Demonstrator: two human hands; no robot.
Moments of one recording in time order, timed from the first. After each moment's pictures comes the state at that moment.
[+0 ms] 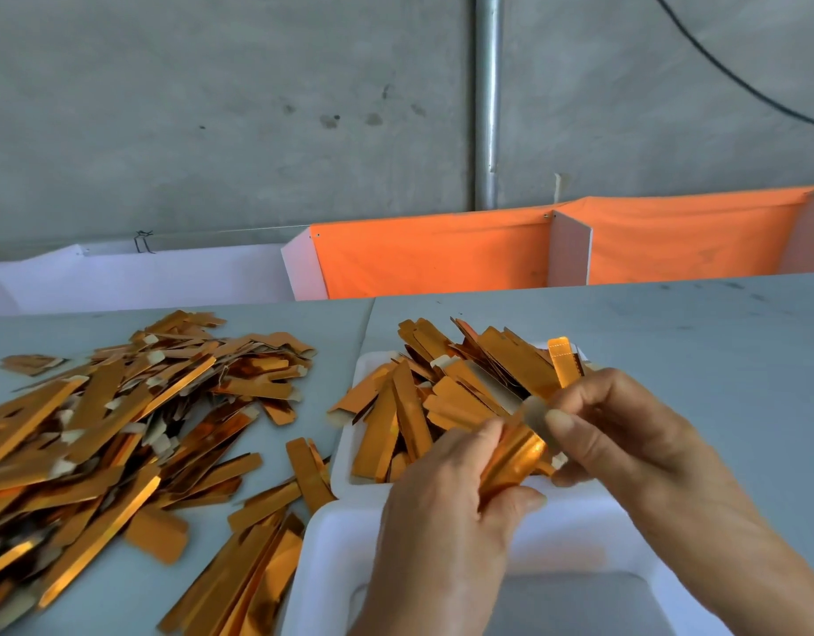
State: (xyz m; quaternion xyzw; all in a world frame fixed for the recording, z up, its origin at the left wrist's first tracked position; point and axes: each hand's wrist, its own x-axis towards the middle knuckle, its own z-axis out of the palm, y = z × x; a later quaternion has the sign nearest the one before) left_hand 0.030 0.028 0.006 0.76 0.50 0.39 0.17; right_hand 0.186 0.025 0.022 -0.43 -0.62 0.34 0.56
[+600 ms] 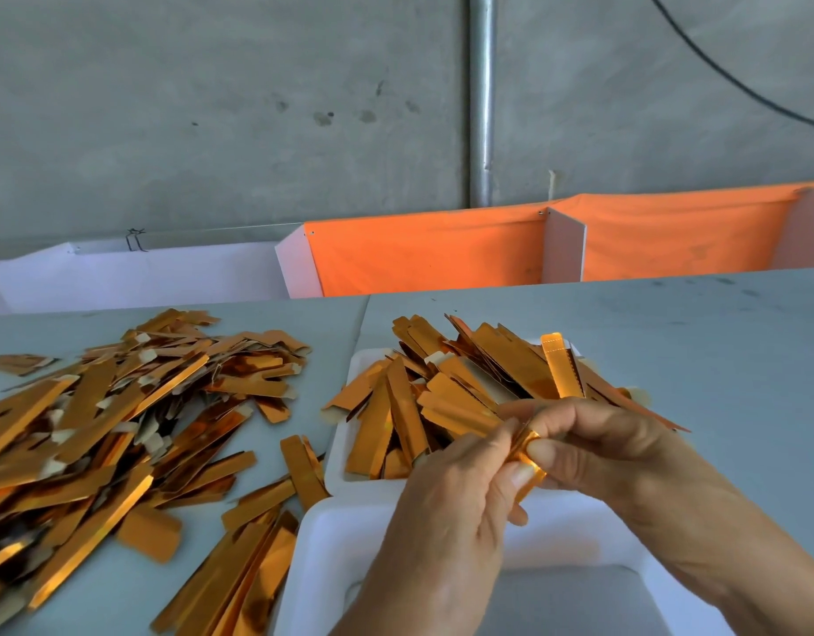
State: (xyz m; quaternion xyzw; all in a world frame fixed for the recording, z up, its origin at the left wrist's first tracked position) left_hand 0.033 0.025 0.010 0.78 0.43 0.36 0.26; right_hand 0.192 0.030 0.019 -0.41 -0.60 0.48 0.49
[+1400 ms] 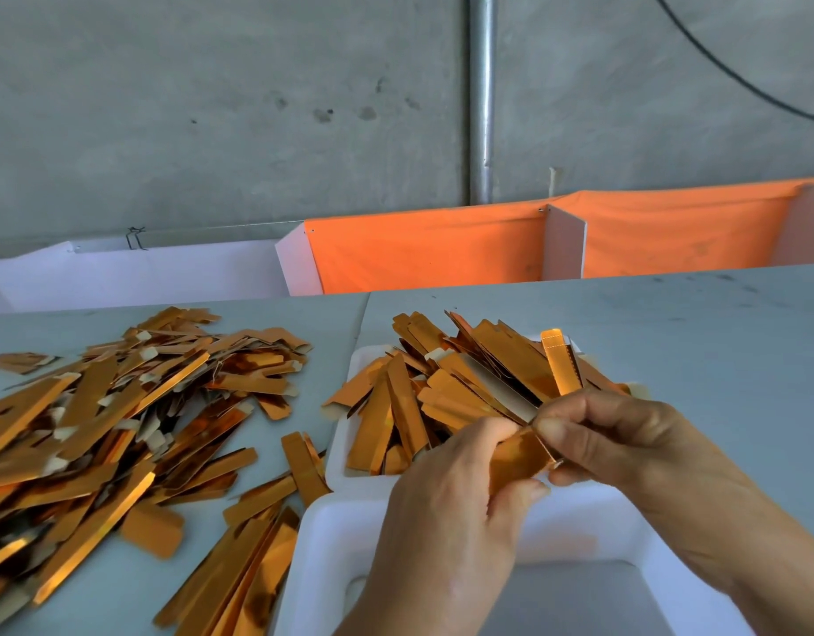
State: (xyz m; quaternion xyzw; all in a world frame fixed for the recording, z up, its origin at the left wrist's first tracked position) left_hand 0.034 0.023 0.008 0.78 0.46 0.37 0.18; right_hand 0.198 0.028 0.022 -0.43 -0.62 0.43 0.50
